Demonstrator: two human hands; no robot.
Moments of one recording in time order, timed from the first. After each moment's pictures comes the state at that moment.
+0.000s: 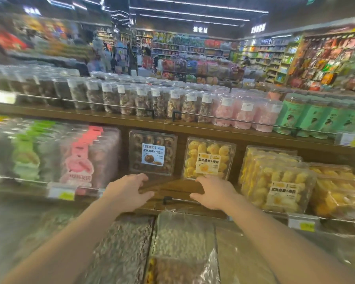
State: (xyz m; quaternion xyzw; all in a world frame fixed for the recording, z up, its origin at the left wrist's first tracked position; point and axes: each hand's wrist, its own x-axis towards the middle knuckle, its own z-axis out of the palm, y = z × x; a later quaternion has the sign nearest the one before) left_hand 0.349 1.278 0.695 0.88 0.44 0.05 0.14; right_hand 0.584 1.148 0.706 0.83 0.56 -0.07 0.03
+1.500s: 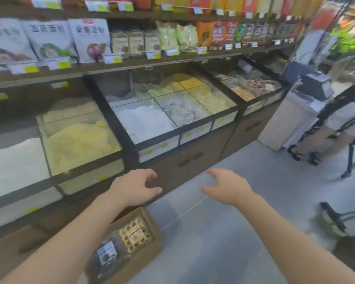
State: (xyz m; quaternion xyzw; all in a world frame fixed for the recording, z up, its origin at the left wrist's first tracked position) left_hand -0.149 0.207 0.580 -0.09 0.96 0.23 0.15; right_hand -0.233 0.472 0.611 -0.17 0.97 -0.05 0.18
